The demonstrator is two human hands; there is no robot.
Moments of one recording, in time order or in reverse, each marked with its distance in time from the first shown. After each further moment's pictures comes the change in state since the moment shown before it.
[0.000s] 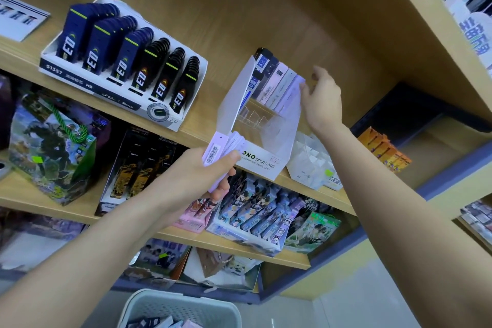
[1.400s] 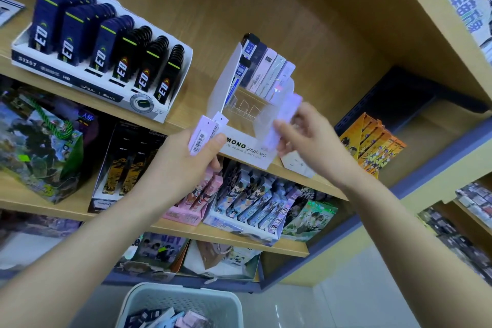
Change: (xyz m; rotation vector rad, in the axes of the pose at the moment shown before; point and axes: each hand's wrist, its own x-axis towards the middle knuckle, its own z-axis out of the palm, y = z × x) left_hand 0.000 0.000 0.007 0.199 0.171 0.216; right_hand -0.103 -0.015 -0.052 0.503 -0.488 -0.013
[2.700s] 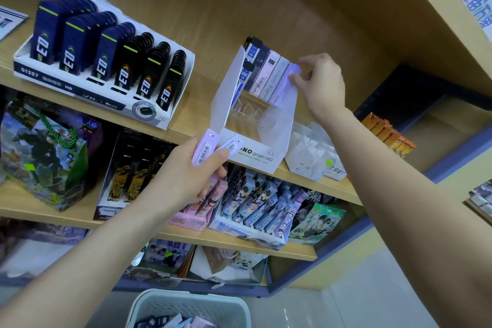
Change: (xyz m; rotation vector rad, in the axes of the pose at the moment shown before) left_hand 0.005 -0.006 -0.001 -0.028 -0.058 -0.122; right_hand 0.121 0.034 -0.027 -0.599 0.475 -0.069
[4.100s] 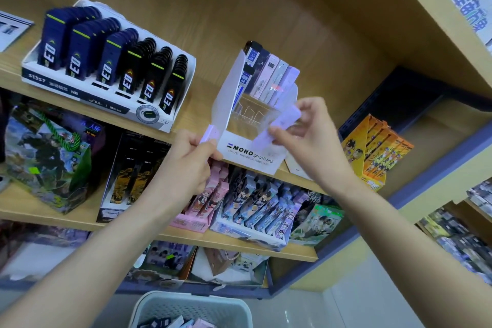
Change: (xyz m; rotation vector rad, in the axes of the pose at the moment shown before) left_hand 0.001 0.004 -0.003 -0.149 0.071 -0.013; right_hand -0.115 -0.045 -0.040 0.663 -0.260 0.104
